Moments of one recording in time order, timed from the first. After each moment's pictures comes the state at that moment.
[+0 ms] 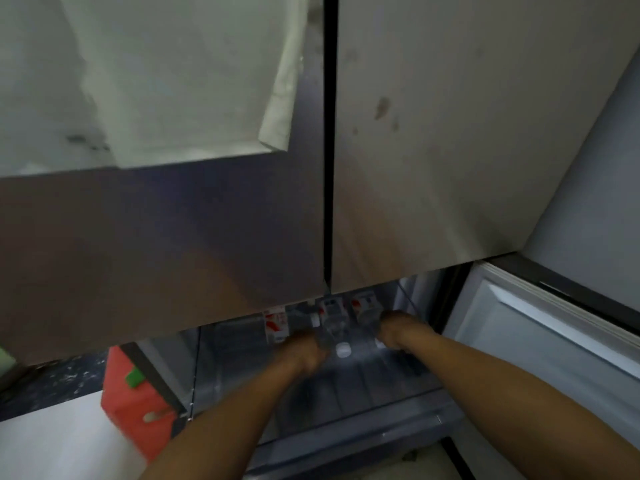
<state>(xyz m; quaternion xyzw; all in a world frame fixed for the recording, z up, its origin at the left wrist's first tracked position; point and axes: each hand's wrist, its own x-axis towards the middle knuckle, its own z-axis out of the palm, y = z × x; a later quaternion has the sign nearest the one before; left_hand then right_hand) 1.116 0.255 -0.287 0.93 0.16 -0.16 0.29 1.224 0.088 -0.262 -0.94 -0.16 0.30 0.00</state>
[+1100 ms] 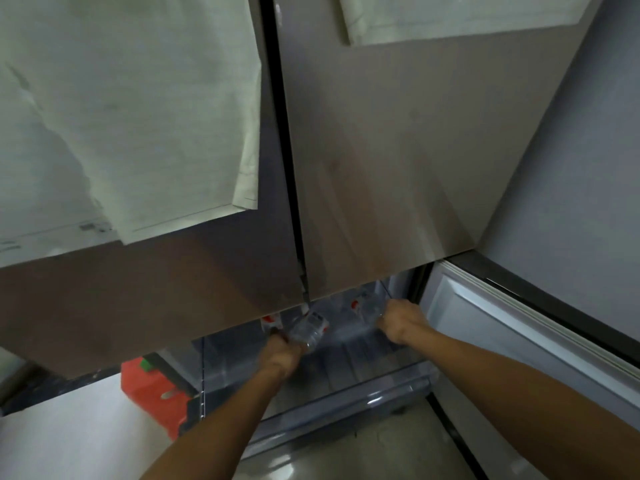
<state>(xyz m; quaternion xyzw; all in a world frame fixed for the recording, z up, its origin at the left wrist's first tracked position) 1.070 0.242 -0.241 0.78 0.38 -0.09 0.49 1.191 0.037 -0.216 -0.97 -0.09 0.21 0.10</state>
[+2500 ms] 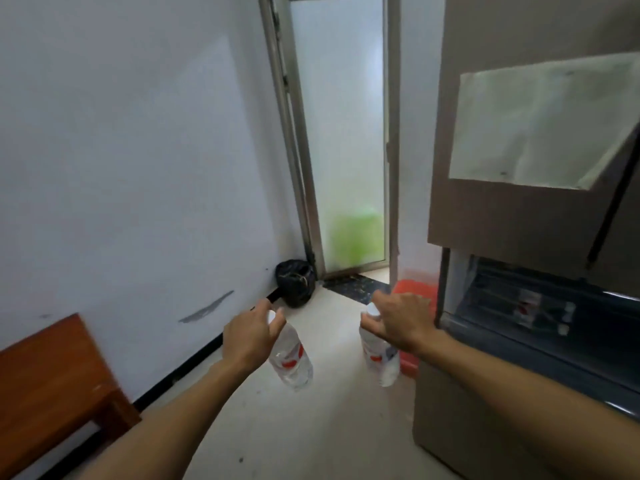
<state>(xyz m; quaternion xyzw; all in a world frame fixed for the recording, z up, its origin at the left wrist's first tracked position) 0.490 0.155 -0.077 0.75 0.61 0.25 0.02 0.761 0.119 -0.079 -0.65 -0.73 -0.11 0.18</state>
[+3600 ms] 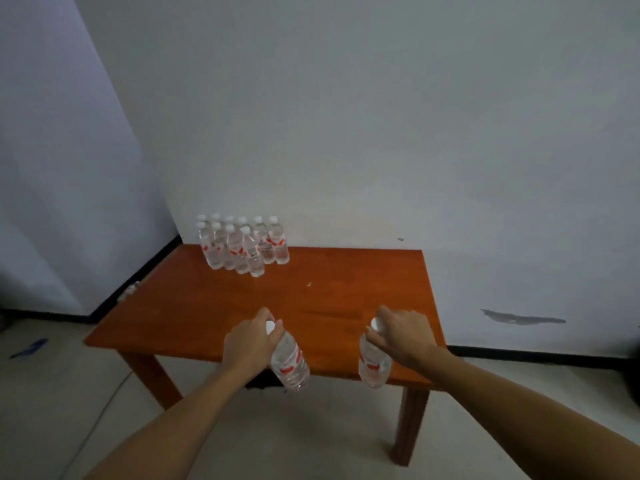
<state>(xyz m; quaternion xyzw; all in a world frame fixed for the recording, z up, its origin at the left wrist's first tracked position) -0.206 0.079 -0.124 0.34 0.92 0.17 -0.04 -0.033 0.304 -0.132 -0.22 -0.97 0.05 0.08</state>
